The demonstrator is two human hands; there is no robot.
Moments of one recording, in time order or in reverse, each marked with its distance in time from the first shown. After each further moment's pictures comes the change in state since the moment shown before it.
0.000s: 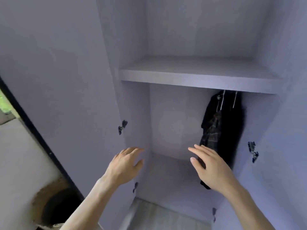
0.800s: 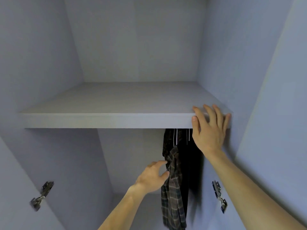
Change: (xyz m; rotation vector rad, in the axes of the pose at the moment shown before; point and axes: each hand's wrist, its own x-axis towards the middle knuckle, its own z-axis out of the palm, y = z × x) left_hand 0.308 0.209 0.114 -0.428 -0.351 0.254; right_hand 0.253 0.200 -0.132 -0.539 0.965 0.137
